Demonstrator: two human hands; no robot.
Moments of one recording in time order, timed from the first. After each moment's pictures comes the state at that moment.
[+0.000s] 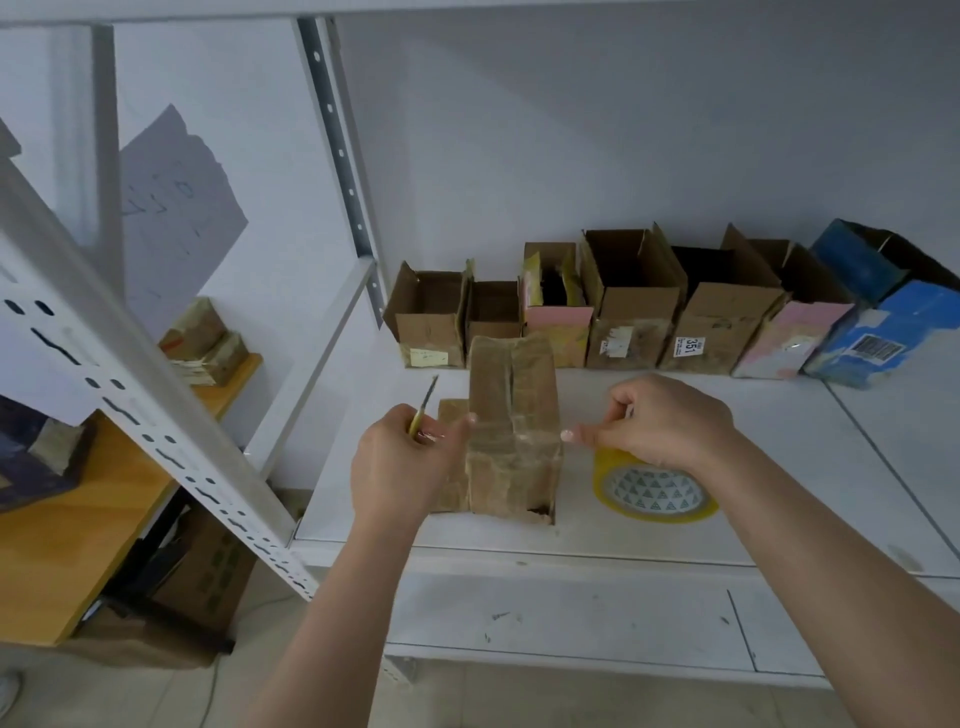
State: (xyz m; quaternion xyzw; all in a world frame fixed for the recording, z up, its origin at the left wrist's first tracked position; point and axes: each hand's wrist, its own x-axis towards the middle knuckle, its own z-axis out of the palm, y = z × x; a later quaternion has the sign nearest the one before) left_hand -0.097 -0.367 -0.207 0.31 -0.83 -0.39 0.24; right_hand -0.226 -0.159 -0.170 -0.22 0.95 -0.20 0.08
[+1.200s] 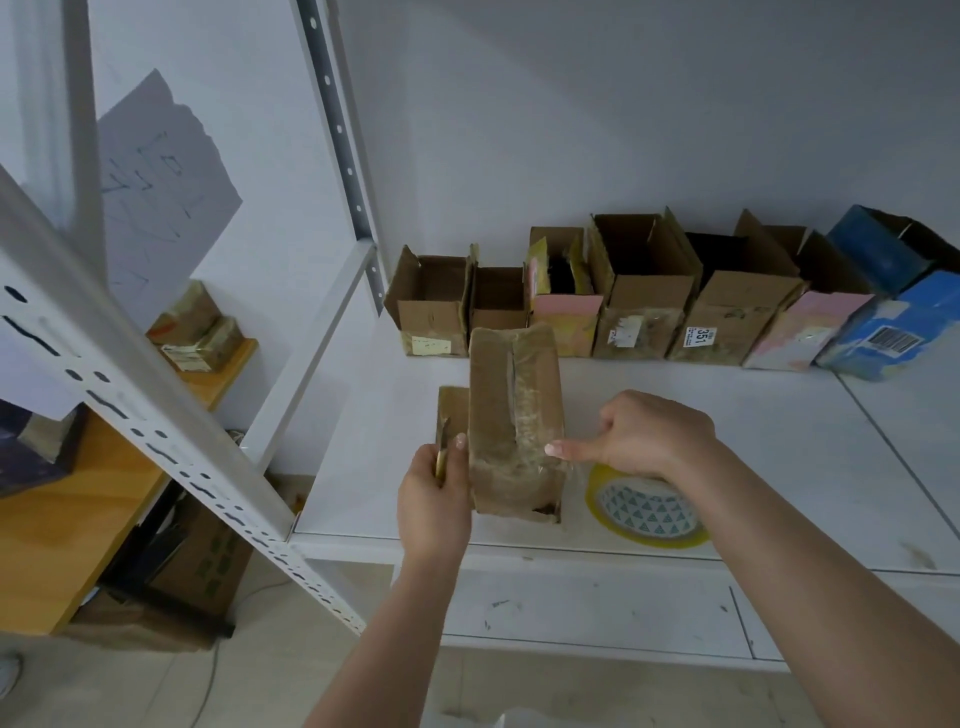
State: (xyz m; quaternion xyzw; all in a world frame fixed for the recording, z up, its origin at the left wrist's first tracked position) left_hand -0.101 -0.345 -0.273 0.34 -0.73 -0.55 0.22; right_hand -0.226 -0.183 -0.190 -0.20 0.96 -0.06 0.17
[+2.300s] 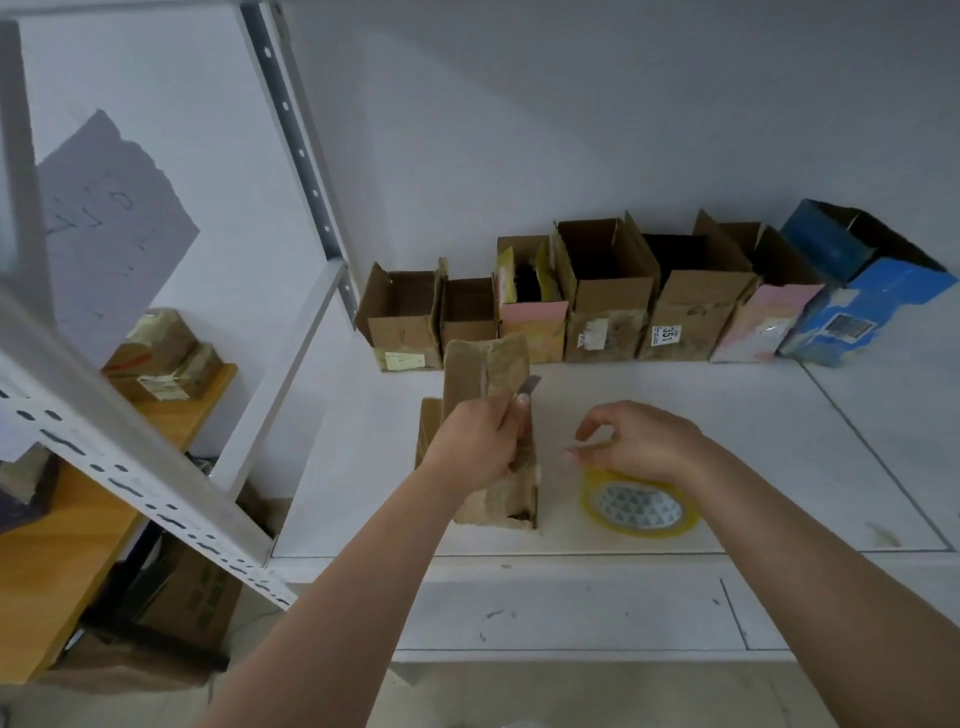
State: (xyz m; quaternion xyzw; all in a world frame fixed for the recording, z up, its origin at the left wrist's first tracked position) left_hand -0.162 -0.329 -0.203 0.05 -0.91 -0.41 0.03; right_hand -0.244 -0.145 -0.208 -0.20 0.94 -0.16 0.22
